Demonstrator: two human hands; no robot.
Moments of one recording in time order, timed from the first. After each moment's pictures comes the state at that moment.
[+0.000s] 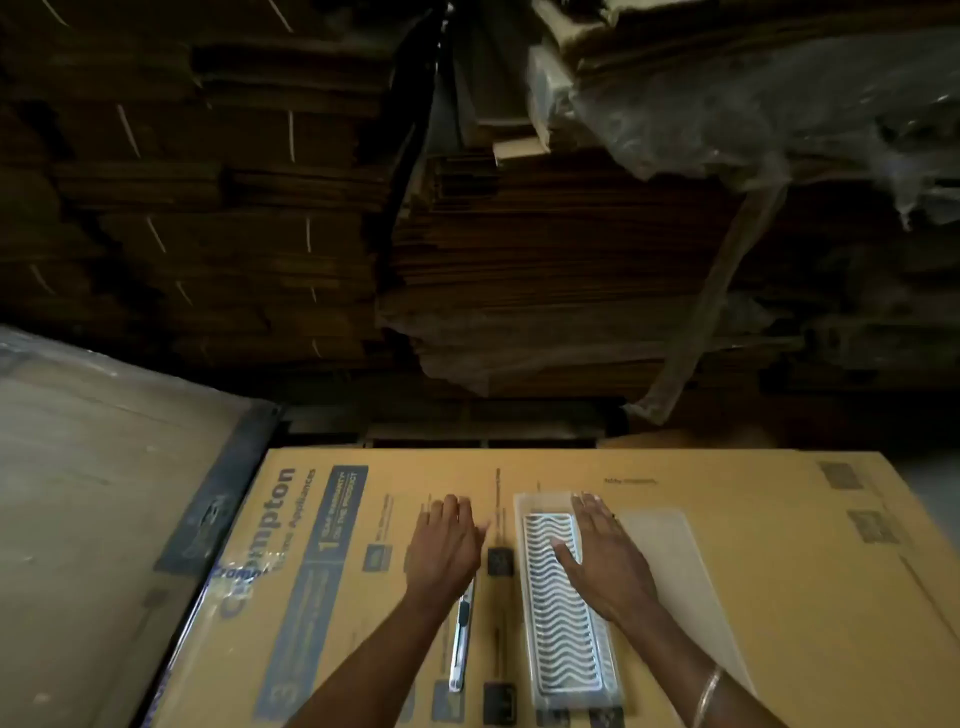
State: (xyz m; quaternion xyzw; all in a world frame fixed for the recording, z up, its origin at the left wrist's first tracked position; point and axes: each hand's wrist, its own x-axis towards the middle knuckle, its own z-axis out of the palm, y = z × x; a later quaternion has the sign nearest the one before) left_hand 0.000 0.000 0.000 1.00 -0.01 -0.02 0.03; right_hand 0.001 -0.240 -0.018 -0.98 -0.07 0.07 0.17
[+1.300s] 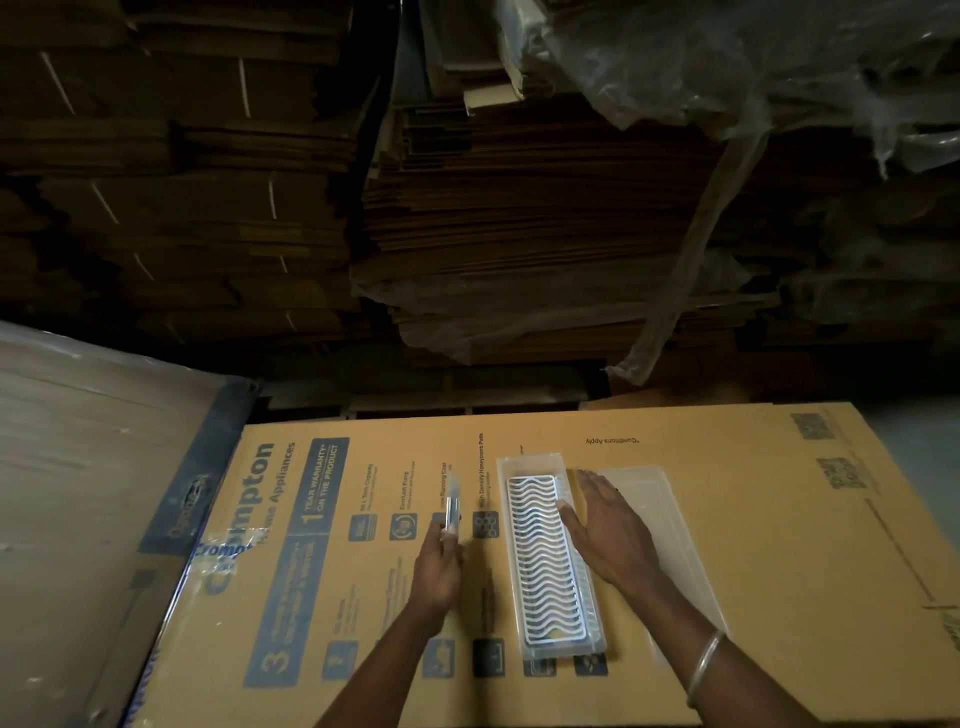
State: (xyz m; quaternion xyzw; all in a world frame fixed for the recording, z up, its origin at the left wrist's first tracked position) left_hand -0.057 -0.015 -0.044 0.75 0.20 -0.11 0.62; right_hand -0.011 -0.261 -0.013 -0.97 -0.01 0.09 0.22
